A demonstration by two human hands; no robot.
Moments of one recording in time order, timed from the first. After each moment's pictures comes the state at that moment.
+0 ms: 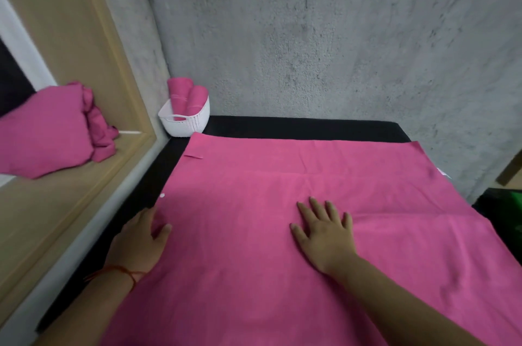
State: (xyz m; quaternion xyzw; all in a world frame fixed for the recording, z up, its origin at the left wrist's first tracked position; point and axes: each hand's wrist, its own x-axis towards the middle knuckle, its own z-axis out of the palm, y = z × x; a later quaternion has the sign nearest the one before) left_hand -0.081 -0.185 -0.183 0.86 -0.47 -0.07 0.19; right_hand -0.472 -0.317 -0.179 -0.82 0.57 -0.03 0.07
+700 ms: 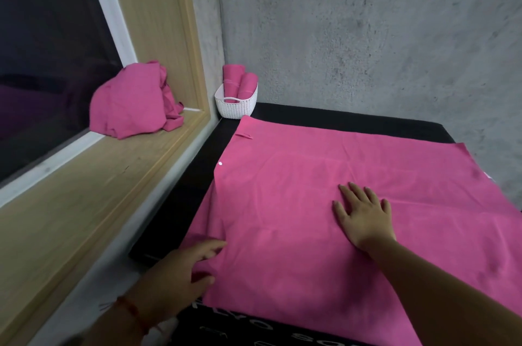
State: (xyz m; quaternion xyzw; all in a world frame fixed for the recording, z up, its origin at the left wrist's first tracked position) left_hand -0.128 -0.008 -0.143 0.73 -0.58 -0.28 0.23; right_hand -0.462 -0.304 -0.188 -0.80 0.59 -0.07 0.04
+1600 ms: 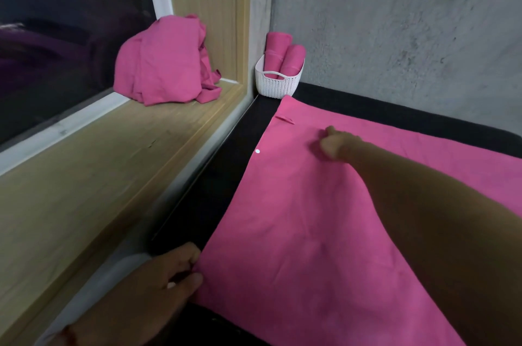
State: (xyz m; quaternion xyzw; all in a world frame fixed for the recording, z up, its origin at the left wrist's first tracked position) left_hand -0.073 0.028 -0.129 0.72 -0.50 -0.37 0.31; right_hand -0.223 -0.446 -0.138 -0.82 0.55 0.05 0.14
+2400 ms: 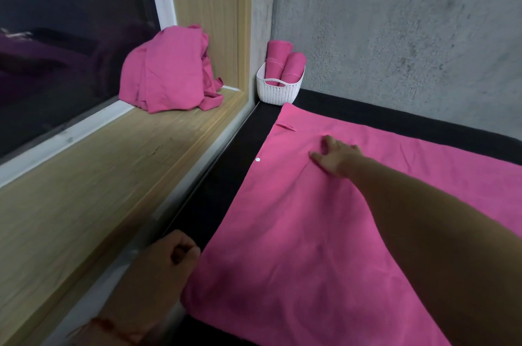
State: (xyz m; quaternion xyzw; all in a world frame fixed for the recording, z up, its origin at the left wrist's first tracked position) left_hand -0.070 0.007 -0.154 0.84 -0.37 -0.23 0.33; right_hand -0.234 -0.434 -0.151 -0.86 0.50 0.05 0.09
